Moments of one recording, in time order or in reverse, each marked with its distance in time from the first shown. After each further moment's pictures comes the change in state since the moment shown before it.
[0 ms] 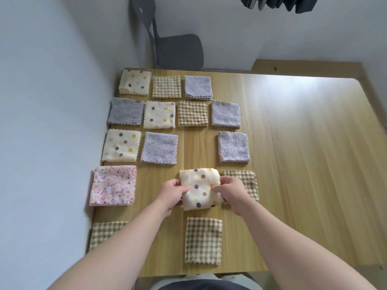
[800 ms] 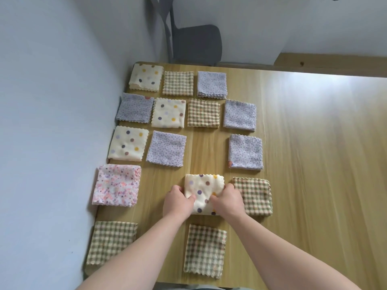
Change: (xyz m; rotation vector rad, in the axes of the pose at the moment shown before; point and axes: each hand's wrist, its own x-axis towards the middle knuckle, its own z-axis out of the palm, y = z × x) left_hand 0.007 -0.008 0.023 0.617 0.353 -0.013; right_hand 0.029 0.010 0.027 -0.607 0.139 -0.073
